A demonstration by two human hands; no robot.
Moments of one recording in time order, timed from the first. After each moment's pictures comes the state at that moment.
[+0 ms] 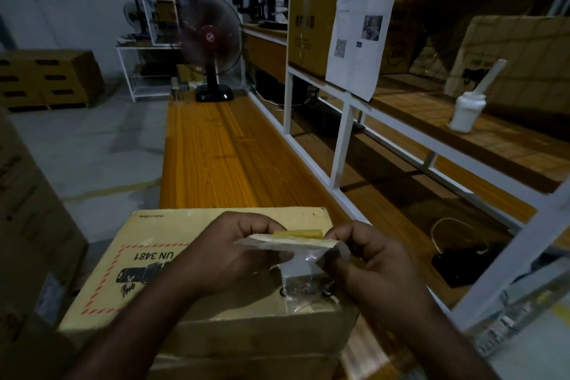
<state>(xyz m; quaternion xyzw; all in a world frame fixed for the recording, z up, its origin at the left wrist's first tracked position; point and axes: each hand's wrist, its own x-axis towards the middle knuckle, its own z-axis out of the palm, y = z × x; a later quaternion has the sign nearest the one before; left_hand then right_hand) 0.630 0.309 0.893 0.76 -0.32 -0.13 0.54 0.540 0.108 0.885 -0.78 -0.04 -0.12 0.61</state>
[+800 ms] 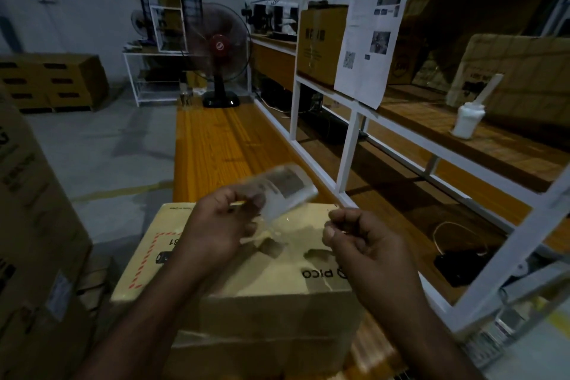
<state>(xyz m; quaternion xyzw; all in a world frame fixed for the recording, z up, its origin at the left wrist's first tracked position) 0.621 0.337 0.893 0.69 -0.09 -0.03 0.72 0.526 0.150 0.894 -0.79 0.07 -0.17 0.58</state>
